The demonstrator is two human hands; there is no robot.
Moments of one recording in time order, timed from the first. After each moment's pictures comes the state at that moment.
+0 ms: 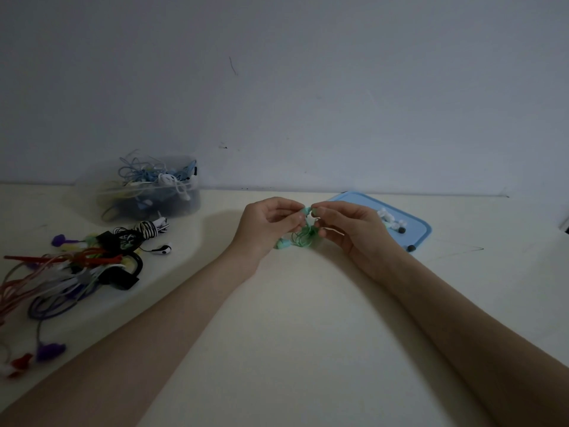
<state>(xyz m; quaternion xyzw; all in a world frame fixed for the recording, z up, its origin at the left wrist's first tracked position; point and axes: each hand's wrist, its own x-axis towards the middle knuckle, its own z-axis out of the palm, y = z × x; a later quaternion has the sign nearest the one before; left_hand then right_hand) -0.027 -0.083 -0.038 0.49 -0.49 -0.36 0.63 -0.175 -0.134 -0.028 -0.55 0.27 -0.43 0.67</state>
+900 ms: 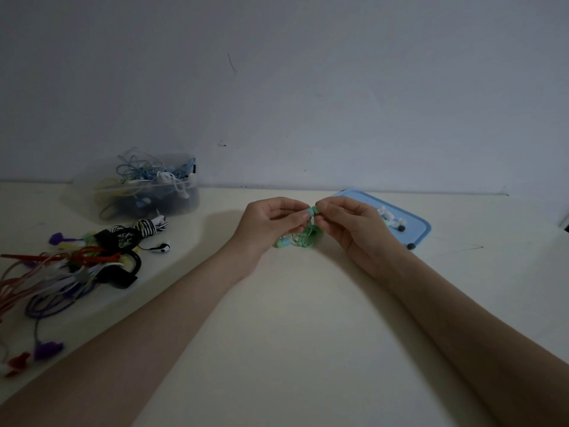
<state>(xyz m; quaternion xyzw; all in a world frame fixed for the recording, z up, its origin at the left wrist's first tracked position) -0.028 -0.080 -0.034 0.49 -0.48 -0.40 0.61 -0.175 -0.135 -0.027 -0.49 0.25 -0.43 0.71</state>
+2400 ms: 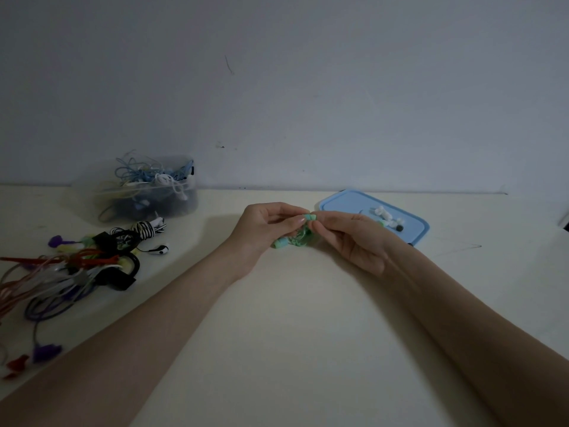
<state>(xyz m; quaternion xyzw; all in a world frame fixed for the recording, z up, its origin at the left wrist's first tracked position) -0.024 -0.081 -0.039 0.48 -0.52 -0.40 0.58 -0.181 -0.138 -0.025 -0.38 0.28 -0.33 0.82</state>
